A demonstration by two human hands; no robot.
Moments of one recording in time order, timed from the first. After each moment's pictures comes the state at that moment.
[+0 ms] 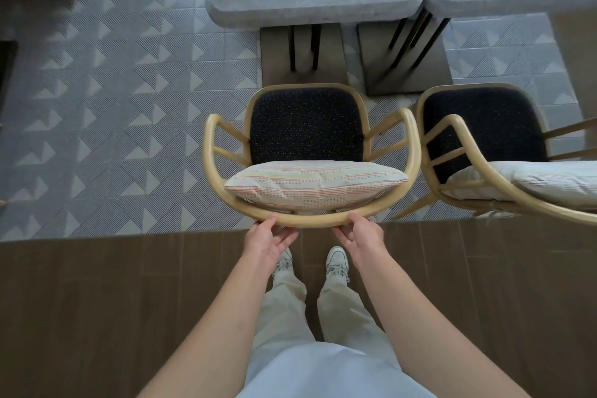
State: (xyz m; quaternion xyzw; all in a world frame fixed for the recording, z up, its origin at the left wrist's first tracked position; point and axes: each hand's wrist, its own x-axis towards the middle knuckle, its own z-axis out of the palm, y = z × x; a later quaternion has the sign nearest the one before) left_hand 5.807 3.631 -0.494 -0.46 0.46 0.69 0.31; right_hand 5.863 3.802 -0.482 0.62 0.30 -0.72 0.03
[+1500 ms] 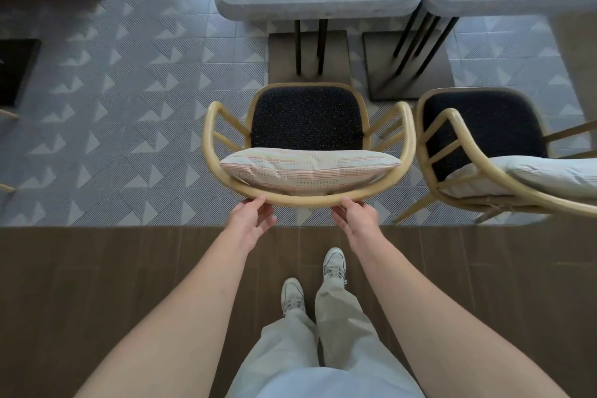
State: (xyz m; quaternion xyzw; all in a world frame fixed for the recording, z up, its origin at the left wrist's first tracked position) left_hand 5.815 3.614 -0.504 -0.41 0.57 0.65 0.30; right_hand 5.886 3.812 -0.498 0.55 0.40 -0.73 0.04
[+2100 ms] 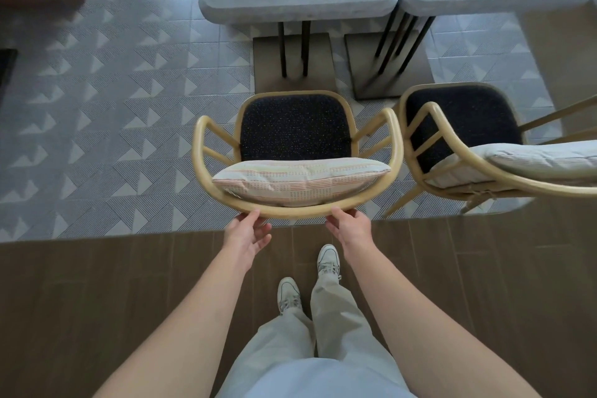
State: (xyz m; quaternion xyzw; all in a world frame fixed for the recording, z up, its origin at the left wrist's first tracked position) left_hand 5.856 3.603 -0.505 -0.41 0.57 0.65 0.29; right_hand 5.923 3.797 -0.498 0.56 0.42 -0.72 0.03
